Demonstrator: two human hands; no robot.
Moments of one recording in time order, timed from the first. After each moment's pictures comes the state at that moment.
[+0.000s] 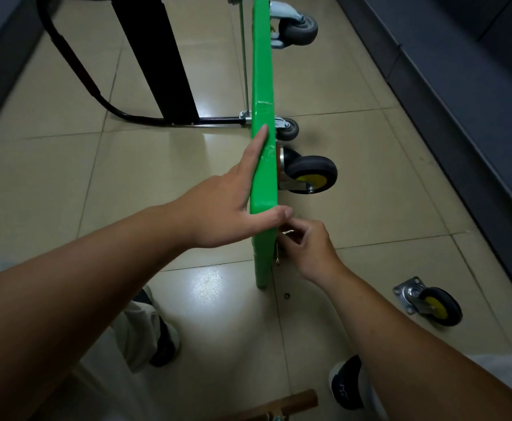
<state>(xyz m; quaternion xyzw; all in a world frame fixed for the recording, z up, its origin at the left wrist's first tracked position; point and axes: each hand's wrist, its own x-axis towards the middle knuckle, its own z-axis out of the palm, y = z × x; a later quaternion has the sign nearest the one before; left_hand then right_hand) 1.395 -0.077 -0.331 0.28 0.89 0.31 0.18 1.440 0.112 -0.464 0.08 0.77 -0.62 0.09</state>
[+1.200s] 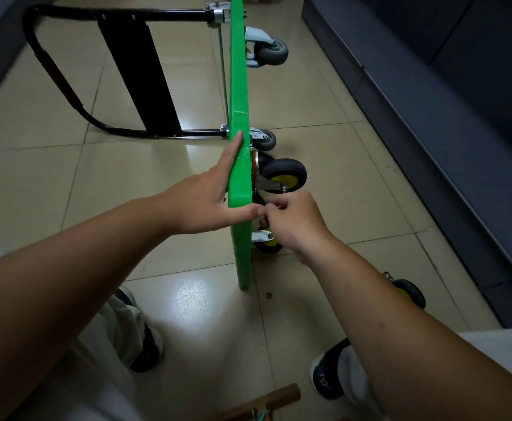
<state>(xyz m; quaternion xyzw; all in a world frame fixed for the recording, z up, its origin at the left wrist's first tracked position) 1.397 -0.078 -0.325 0.28 0.88 0.32 0.20 1.451 0.097 -0.355 0.19 0.83 -0.51 0.08</state>
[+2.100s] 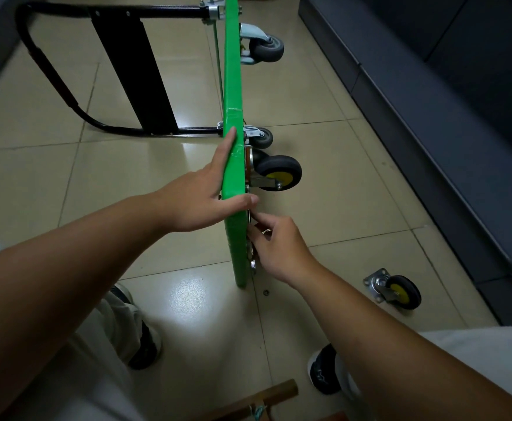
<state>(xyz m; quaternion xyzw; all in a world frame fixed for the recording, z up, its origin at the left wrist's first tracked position) 1.398 -0.077 -0.327 0.27 0.89 0.31 0.18 1.475 0.092 -0.405 0.09 0.82 -0.56 0.08</state>
